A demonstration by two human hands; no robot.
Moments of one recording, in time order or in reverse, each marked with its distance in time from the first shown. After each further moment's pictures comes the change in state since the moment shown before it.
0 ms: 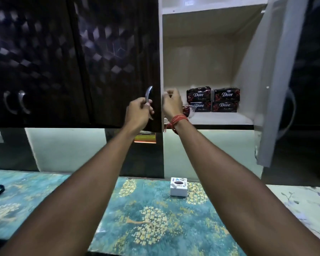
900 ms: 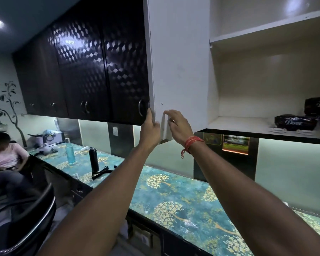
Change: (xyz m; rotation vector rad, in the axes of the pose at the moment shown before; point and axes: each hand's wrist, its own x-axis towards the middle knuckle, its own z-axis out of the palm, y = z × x) left_hand -0.076 -0.053 -0.337 0.306 0.300 -0.102; right_hand -0.185 -0.085 0.266 -0.148 -0.584 -0.411
